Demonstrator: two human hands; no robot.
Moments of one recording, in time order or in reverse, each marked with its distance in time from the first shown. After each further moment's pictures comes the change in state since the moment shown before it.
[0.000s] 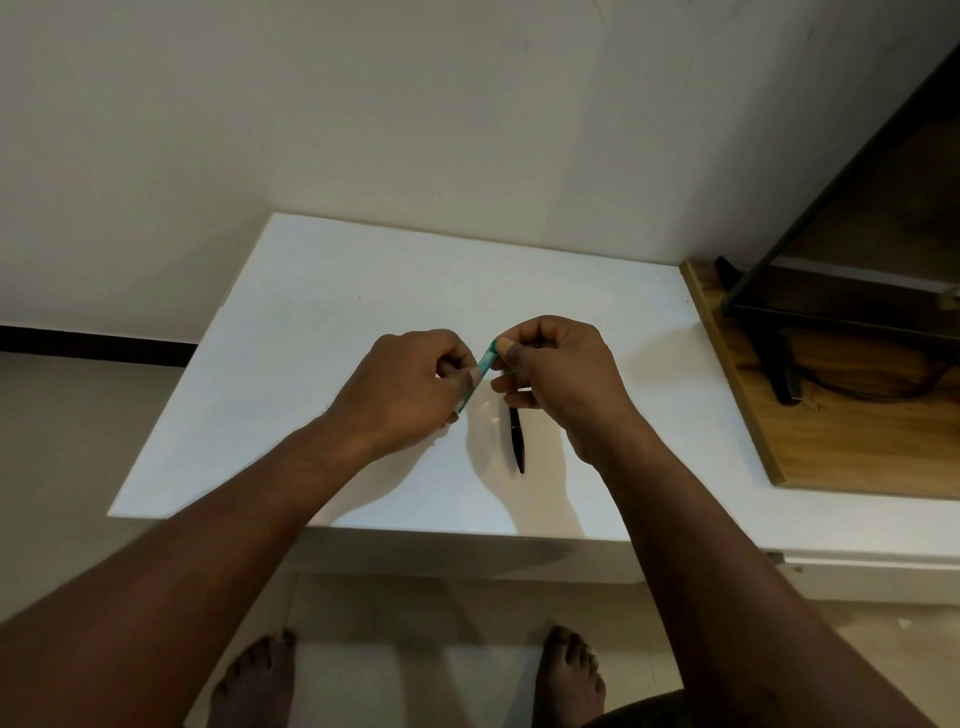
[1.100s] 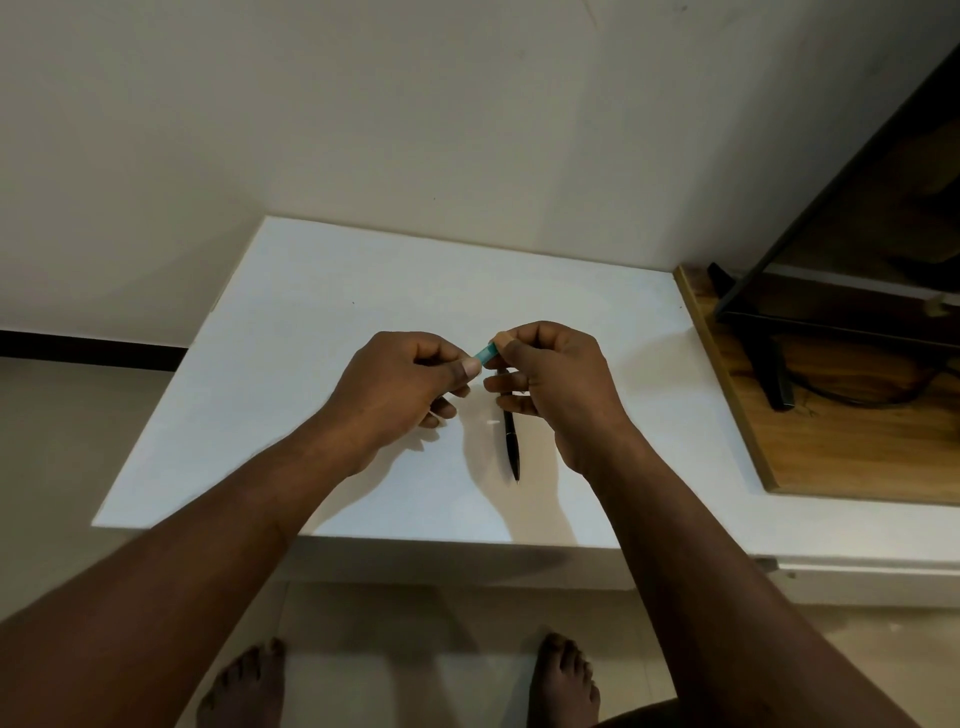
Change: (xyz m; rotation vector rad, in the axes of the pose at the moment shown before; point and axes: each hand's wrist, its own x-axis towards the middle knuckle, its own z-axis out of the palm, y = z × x) left_hand 0.003 -0.005 -0.002 -0.438 -0.054 -0.183; right_hand -0.001 0.001 0.003 0.134 0.034 0.042
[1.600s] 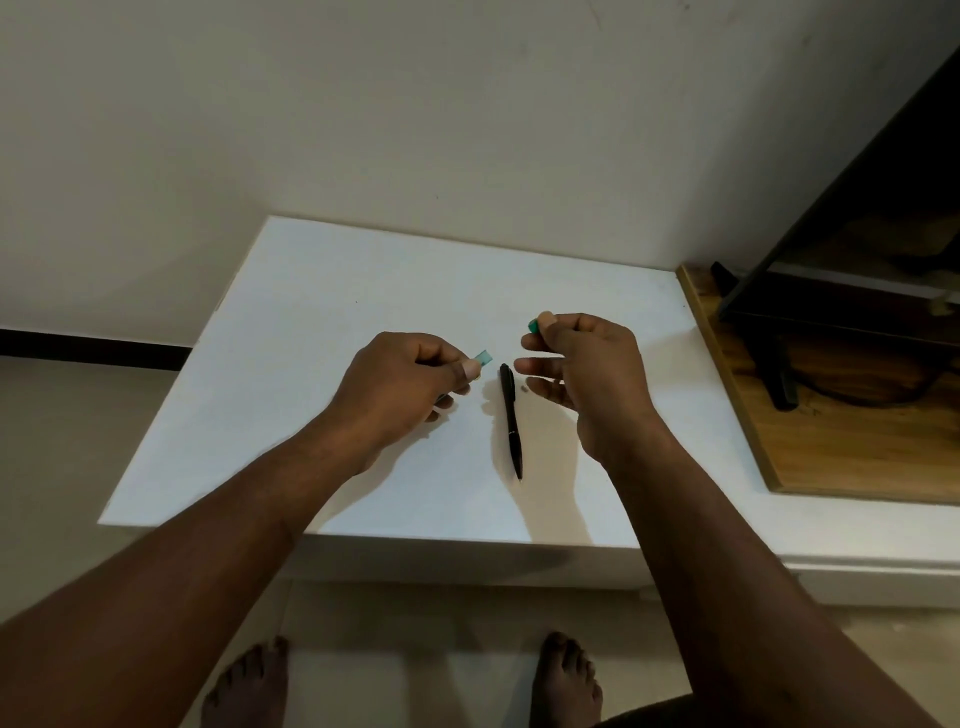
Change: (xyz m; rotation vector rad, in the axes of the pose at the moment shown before) left_hand 0.003 -0.004 0.001 0.026 0.033 -0.026; right_hand 0.006 -0.007 -0.014 0.135 0.130 0.057
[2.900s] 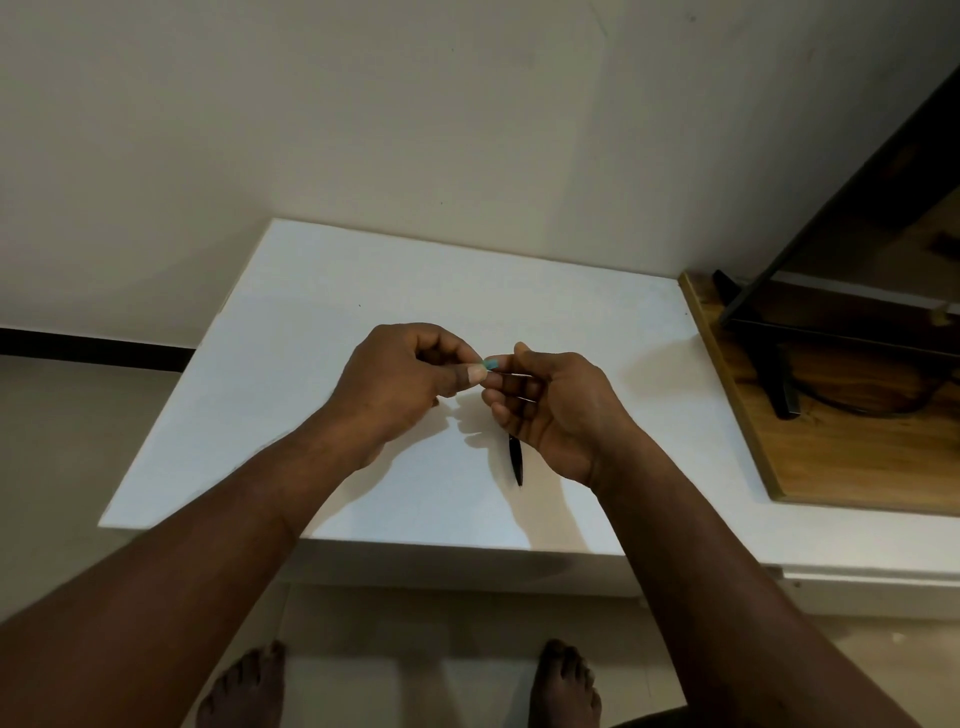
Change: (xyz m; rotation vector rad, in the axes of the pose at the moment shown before) left_hand 0.000 0.007 -0.006 -0.010 0.021 0.081; right_hand -0.005 0.012 0.009 0.235 -0.283 0.328
